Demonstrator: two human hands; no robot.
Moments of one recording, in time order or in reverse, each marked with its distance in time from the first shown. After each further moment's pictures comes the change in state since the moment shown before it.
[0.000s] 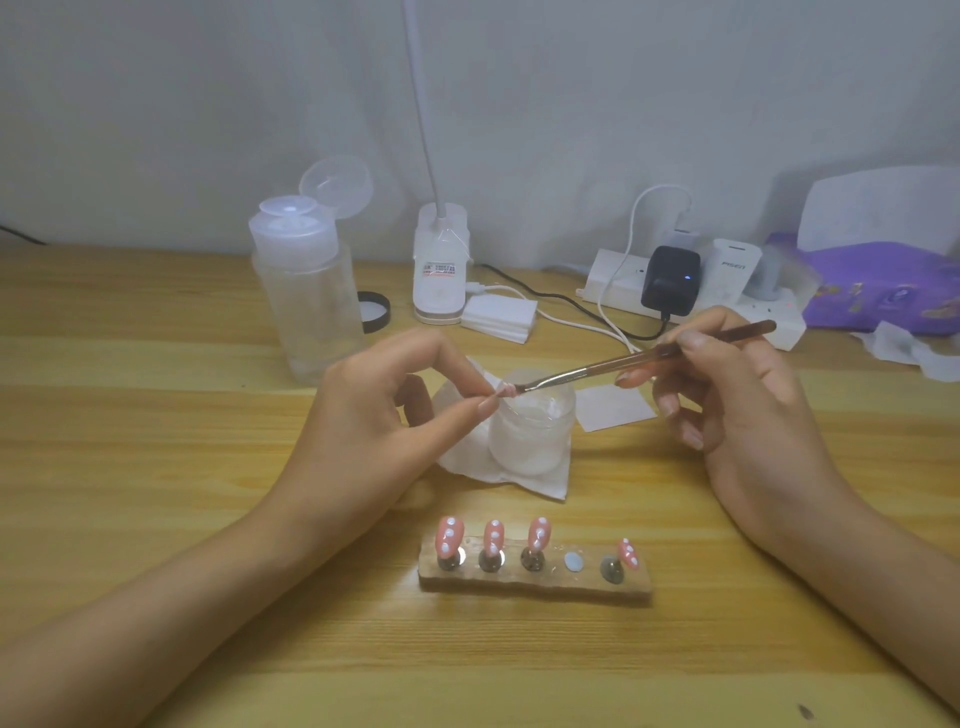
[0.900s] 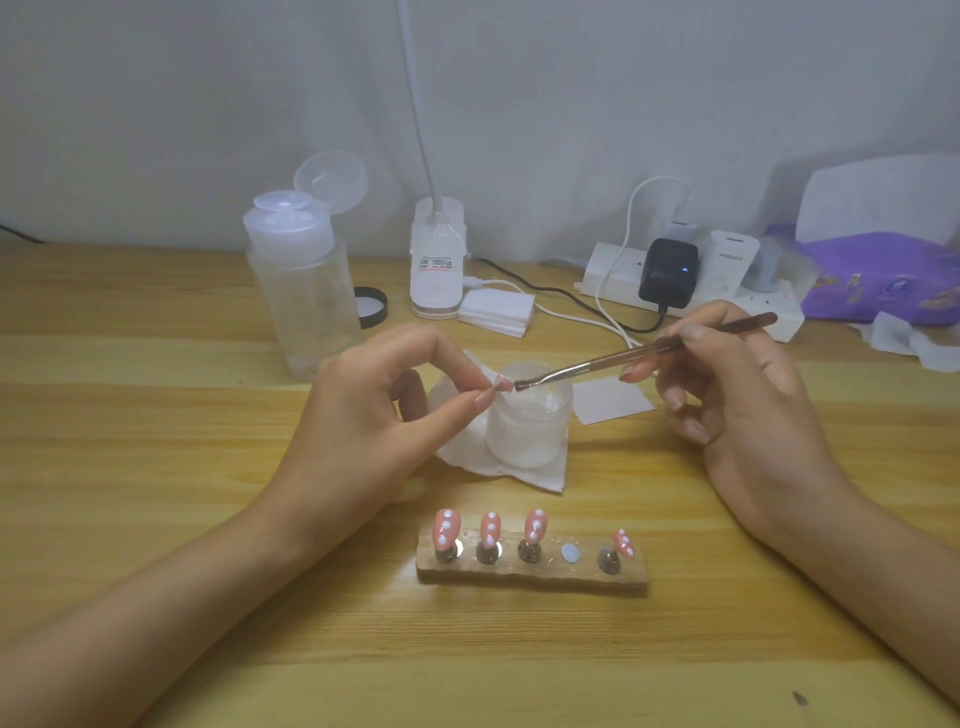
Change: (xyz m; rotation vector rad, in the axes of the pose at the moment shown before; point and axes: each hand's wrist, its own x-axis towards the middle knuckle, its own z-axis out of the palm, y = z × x) left_hand 0.000 -0.001 0.000 0.038 -0.015 0.063; right_hand 0.001 0.000 -0.001 0.030 0.026 0.011
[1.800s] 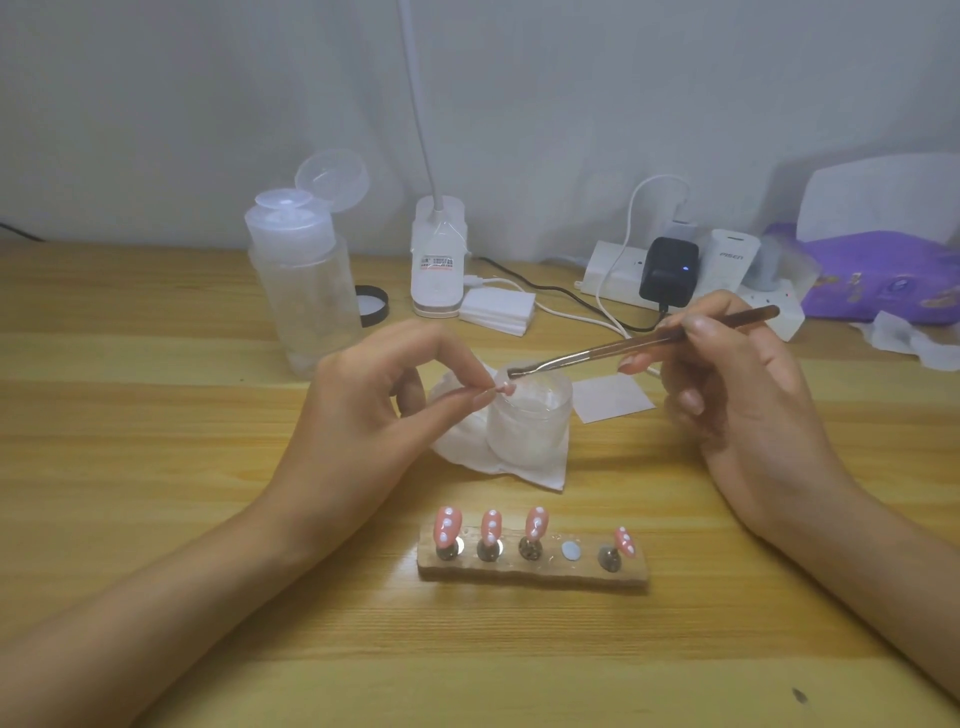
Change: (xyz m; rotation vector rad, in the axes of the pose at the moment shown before) left_hand -0.001 -0.004 -0.001 -0.006 0.029 0.020; right_hand -0.002 -0.003 0.002 0.001 -0.038 0.001
